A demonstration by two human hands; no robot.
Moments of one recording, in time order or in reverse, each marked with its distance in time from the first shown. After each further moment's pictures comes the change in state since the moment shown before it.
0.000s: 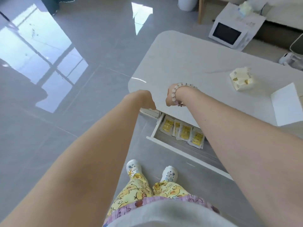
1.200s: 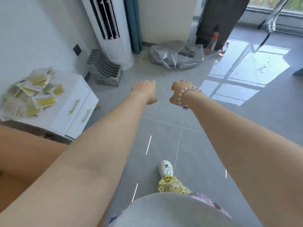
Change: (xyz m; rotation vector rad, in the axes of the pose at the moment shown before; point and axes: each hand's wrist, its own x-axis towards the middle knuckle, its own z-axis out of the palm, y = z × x) left_hand -0.268 -0.700 0.033 -0.644 0.543 -1.125; right_hand -0.096 -0.797 0.037 -0.696 0.265 -1.196
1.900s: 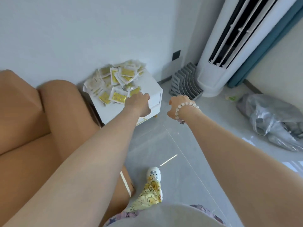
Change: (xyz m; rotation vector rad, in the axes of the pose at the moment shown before) left_hand 0.107 -0.373 -0.034 -0.315 -0.001 -0.723; right_hand 0.251 -0.365 -0.034 -0.318 -0.164 -0.666
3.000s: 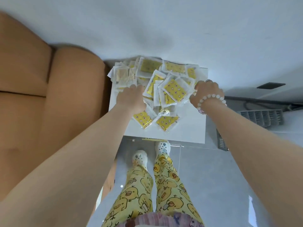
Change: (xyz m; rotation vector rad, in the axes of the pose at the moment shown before) left_hand 0.294 -0.196 -0.006 -0.385 -0.100 -0.646; right_hand 0.466 -0.146 -0.046 -0.266 -0.078 -0.369
